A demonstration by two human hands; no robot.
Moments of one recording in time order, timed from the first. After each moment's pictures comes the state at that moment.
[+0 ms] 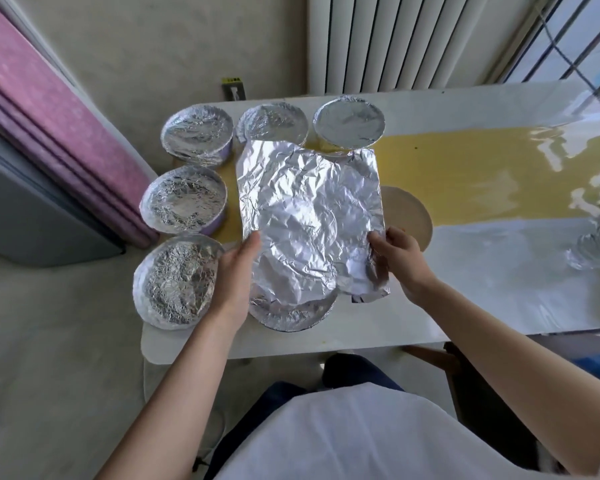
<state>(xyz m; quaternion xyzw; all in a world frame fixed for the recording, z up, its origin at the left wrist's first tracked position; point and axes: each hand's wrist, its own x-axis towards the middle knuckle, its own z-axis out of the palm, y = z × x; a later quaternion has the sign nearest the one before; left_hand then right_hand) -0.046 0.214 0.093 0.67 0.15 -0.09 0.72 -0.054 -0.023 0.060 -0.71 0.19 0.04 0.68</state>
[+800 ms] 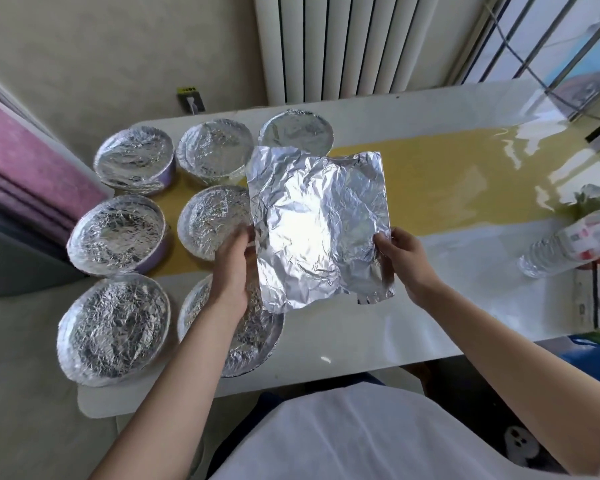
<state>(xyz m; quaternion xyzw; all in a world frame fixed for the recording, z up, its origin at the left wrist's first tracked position) 0.012 0.111 0.092 0.64 0.21 -0.11 0.73 -0.032 -0.126 0.053 -0.70 0.24 0.00 0.67</state>
